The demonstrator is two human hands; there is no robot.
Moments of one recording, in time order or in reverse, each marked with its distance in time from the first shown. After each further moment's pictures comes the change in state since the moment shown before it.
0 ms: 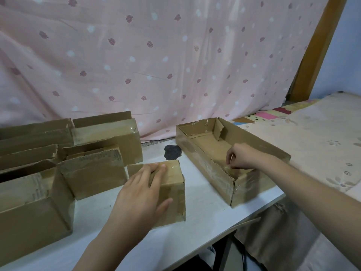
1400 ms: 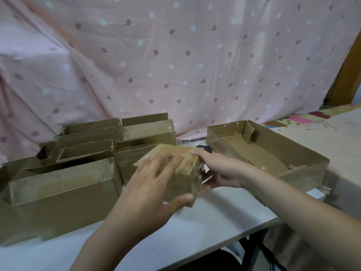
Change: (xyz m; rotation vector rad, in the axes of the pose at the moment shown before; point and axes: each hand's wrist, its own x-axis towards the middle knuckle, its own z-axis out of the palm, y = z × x) left_hand -0.047 -0.031 -0.098 -0.233 -0.086 -0.050; right_hand -0.098 -0.198 -0.005 1.197 -0.434 -0.064
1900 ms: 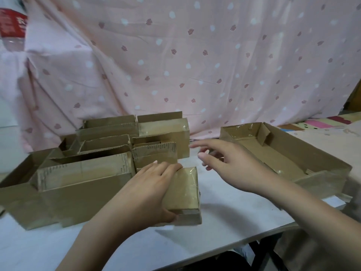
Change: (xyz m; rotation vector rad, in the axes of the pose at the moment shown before) left_hand -0.011 -0.020 -0.022 0.143 -0.253 -0.053; right_hand -0.038 -0.011 0.022 -0.658 0.231 -0.642
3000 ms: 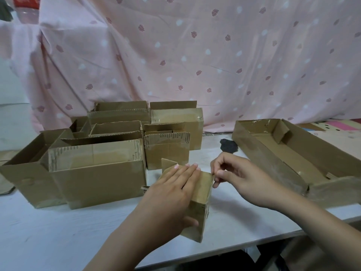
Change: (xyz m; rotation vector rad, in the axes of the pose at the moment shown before) left_hand -0.006 0.004 0.045 0.026 -0.023 0.053; right_hand -0.007 0.032 0.029 0.183 -0.207 0.010
